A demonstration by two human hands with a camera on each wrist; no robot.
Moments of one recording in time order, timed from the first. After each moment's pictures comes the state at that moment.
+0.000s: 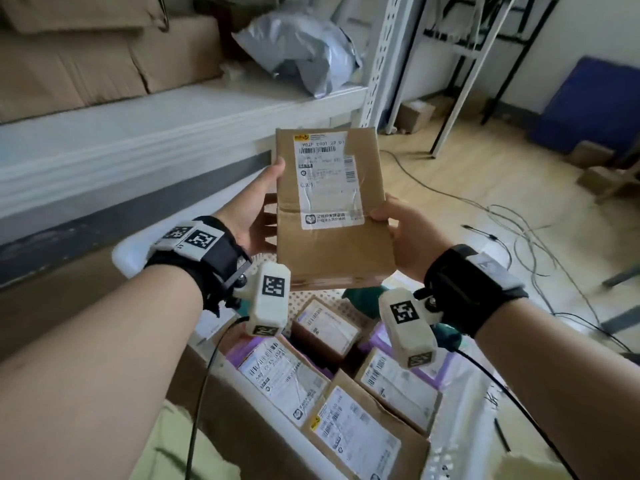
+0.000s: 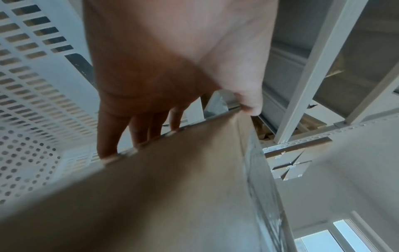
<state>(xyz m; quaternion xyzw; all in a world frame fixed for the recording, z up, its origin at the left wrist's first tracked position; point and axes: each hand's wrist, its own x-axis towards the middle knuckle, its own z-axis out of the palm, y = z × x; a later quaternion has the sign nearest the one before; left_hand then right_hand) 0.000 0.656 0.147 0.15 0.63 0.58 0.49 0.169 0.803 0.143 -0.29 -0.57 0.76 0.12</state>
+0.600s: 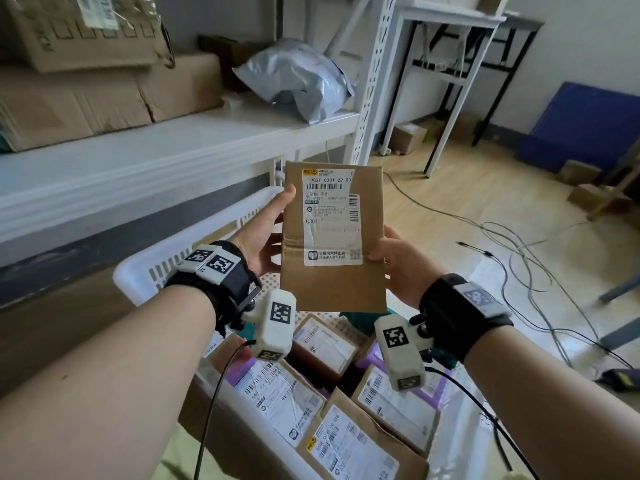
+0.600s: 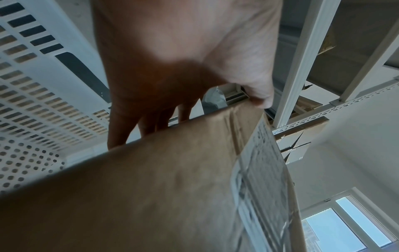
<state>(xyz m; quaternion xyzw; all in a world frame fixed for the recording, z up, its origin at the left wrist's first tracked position) 0.014 0.665 0.141 0.15 0.62 0.61 0.47 0.183 0.800 0.136 -0.28 -0.62 0.73 0.11</state>
